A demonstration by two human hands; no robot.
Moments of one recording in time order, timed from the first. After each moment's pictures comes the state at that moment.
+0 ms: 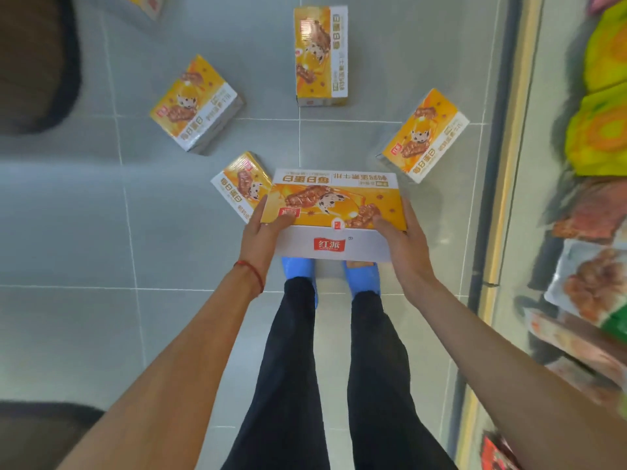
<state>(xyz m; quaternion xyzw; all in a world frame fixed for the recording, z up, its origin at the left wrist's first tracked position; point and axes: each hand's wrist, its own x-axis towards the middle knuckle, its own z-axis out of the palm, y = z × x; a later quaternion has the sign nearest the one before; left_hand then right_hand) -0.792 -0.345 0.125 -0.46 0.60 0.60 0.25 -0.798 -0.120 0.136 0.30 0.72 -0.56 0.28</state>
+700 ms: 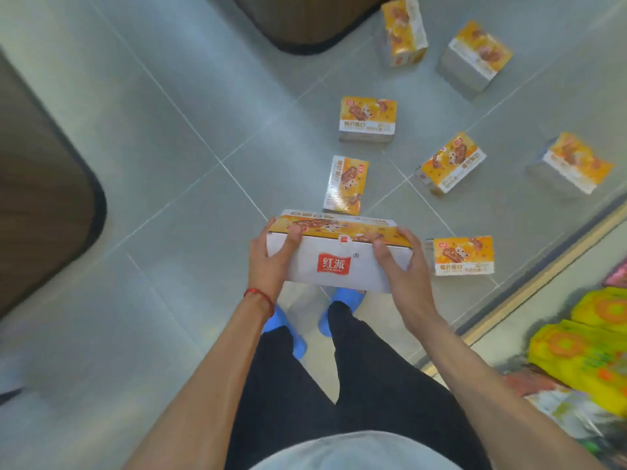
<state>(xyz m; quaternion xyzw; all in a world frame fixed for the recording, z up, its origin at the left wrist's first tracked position) -0.537 -0.291 0.356 -0.61 0.48 0.62 -0.12 -0.702 -0.140 0.353 -0.04 0.76 -0.49 0.43</state>
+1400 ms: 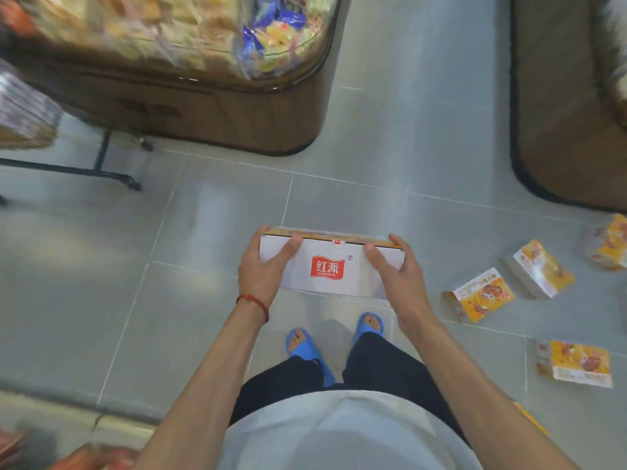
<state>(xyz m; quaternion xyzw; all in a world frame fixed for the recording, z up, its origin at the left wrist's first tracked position) -0.079 -0.208 0.448 -0.76 0.19 0.45 -0.42 -0.298 -0.246 0.450 -0.35 0.67 -0.28 0.59</state>
